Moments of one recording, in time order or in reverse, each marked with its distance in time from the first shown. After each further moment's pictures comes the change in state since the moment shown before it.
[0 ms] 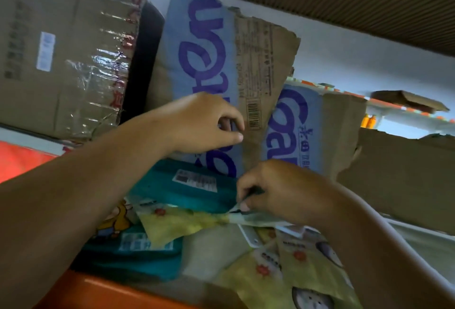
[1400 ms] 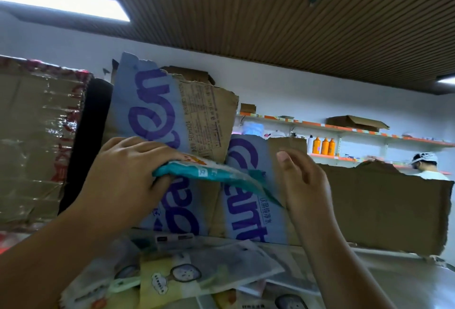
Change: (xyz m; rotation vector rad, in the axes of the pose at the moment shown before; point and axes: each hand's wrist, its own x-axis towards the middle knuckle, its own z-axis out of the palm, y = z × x) left_hand -0.010 -0.004 0.000 0.393 0.616 0.225; right_hand -0.035 0.056 -0.031 0.677 1.217 0.318
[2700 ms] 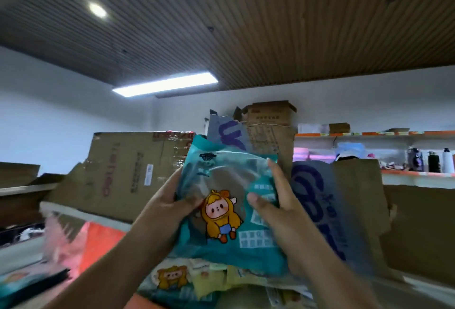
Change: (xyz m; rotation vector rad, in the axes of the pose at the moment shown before) left_hand -0.030 0.091 -0.134 -1.222 0.102 -1.033; right_hand -0.068 -0.079 0.014 0.707 -0.687 0.213
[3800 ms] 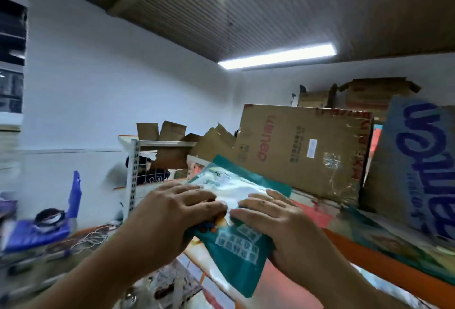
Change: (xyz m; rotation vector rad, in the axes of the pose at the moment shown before) left_hand -0.188 0.127 -0.416 1.872 -0.128 0.527; right_hand -0.063 0.049 0.397 -0.975 -0.485 -0.985
